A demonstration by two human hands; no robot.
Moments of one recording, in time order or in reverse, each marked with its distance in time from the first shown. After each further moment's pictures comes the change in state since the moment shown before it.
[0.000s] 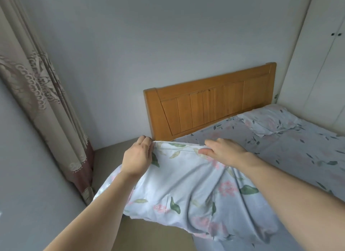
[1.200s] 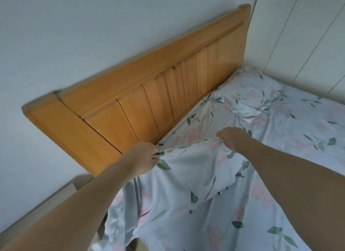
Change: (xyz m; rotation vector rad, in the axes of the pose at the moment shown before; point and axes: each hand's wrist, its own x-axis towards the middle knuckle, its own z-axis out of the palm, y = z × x) left_hand 0.506 -0.068 0.453 -0.037 -0.837 0.443; right_hand 0.430 0.423 0.236 -0.114 -0.410 0.516
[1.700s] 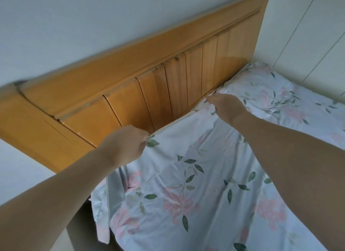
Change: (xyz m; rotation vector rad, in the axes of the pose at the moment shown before) left_hand 0.091 -0.056 -0.011 0.109 0.108 -0.016; right_hand 0.156 0.024 -0.029 0.058 0.430 -0.117
